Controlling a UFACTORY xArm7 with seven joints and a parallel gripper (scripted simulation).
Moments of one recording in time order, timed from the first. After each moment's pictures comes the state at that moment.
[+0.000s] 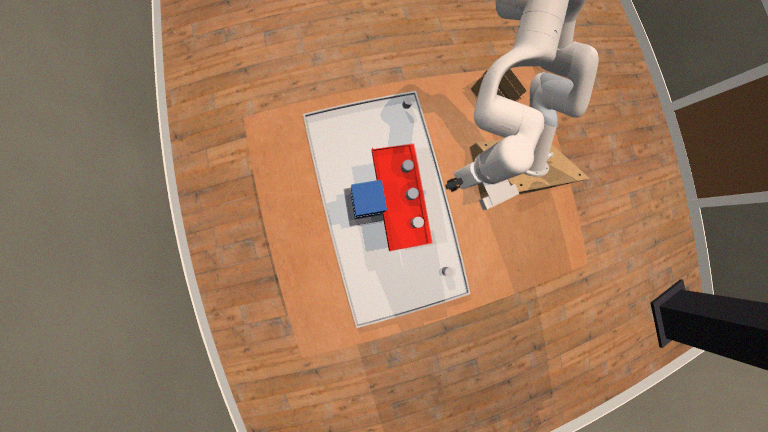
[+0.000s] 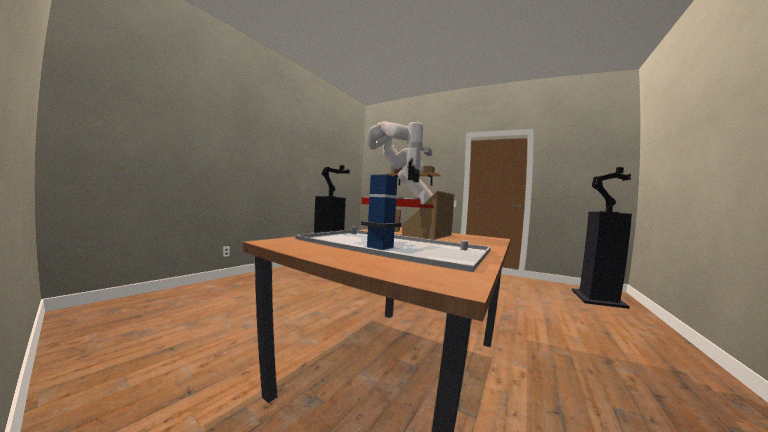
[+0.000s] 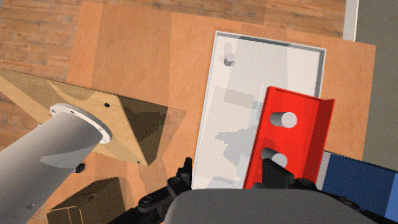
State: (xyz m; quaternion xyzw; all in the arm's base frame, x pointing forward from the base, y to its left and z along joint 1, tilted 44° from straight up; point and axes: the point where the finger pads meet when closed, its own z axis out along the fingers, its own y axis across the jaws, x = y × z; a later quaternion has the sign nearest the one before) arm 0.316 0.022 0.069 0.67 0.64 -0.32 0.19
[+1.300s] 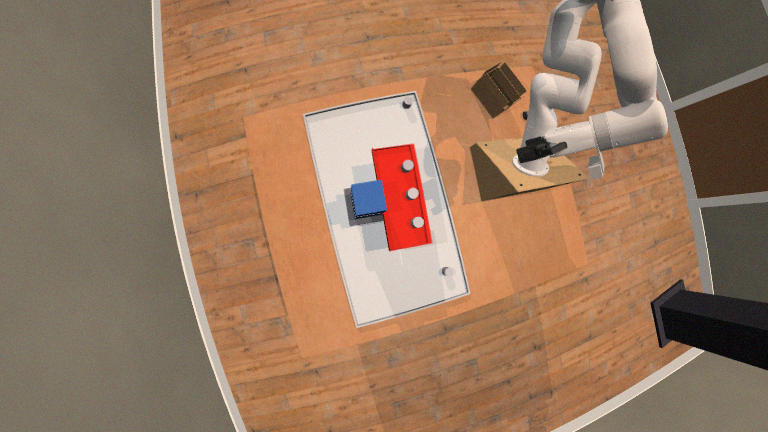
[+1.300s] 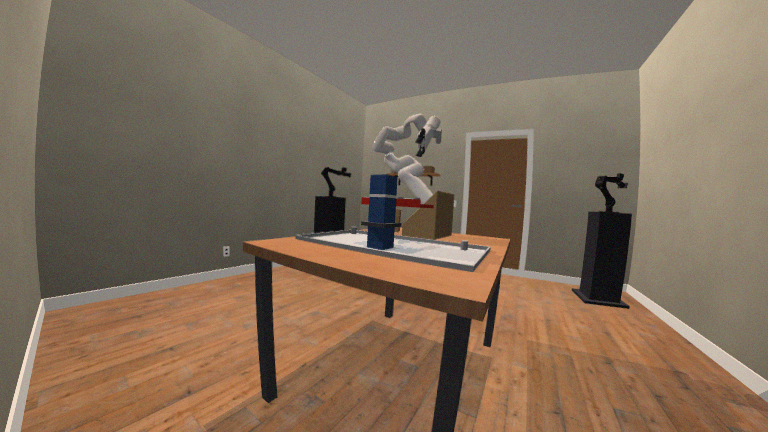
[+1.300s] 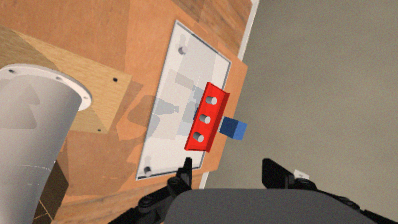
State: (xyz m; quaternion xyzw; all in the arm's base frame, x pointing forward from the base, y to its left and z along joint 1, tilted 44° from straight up) arm 0.259 0.149 0.214 0.51 0.71 -0.17 0.46
